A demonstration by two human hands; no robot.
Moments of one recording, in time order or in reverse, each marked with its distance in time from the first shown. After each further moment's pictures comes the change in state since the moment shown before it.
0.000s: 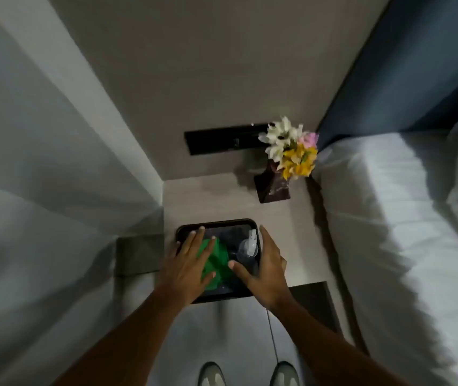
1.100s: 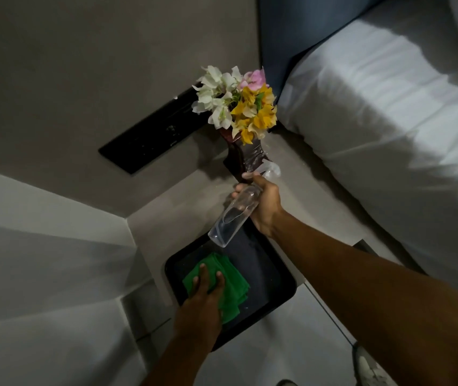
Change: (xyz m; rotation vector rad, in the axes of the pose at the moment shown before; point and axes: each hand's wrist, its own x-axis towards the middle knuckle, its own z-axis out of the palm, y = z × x) left_hand 0.048 -0.007 0.070 0.087 -0.306 0.091; right_hand 0.156 0.046 0.013 1.508 0.218 0.440
